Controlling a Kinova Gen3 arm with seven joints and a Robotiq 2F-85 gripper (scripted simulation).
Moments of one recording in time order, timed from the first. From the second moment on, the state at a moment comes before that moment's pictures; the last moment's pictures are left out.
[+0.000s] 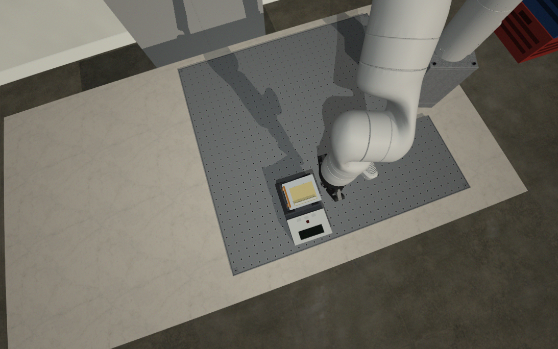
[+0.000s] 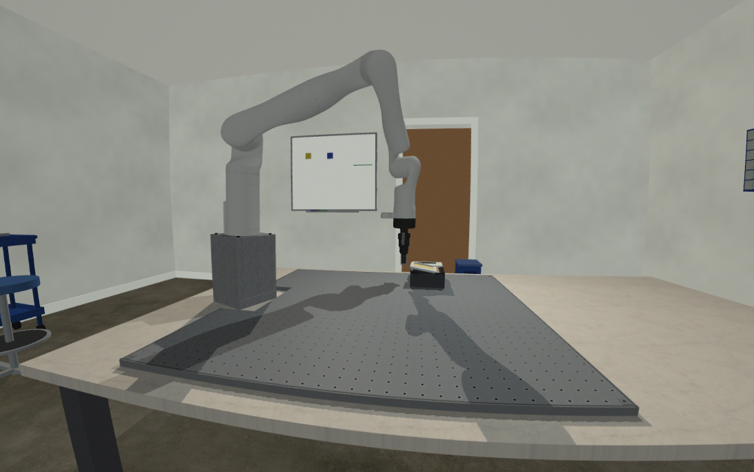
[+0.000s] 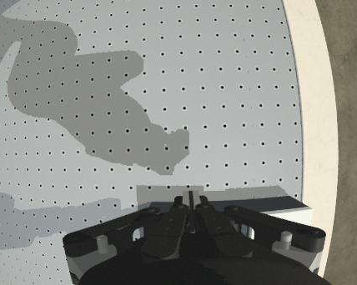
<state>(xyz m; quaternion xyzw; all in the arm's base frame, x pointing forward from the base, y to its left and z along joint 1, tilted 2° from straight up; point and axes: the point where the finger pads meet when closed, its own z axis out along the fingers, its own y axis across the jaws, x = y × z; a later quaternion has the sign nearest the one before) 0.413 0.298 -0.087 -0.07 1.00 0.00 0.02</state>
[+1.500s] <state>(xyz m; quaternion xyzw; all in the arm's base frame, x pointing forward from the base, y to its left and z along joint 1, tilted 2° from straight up) 0.422 0.300 -0.088 -0.07 1.00 0.00 0.02</state>
